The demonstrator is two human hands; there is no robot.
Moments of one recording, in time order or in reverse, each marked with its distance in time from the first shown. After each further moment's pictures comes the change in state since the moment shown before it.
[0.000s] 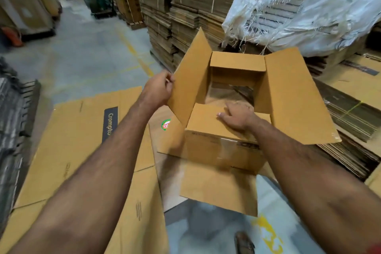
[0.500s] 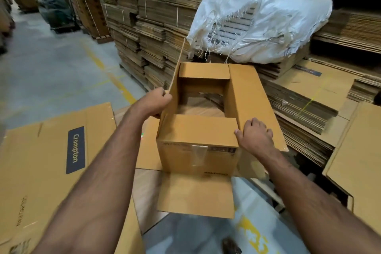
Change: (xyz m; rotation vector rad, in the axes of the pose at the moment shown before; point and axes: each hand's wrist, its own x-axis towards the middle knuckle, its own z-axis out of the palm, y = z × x) left_hand 0.017 0.056 0.040 -0.219 -0.402 -0.146; right_hand -0.064 0.100 0.019 -0.148 0.254 0.401
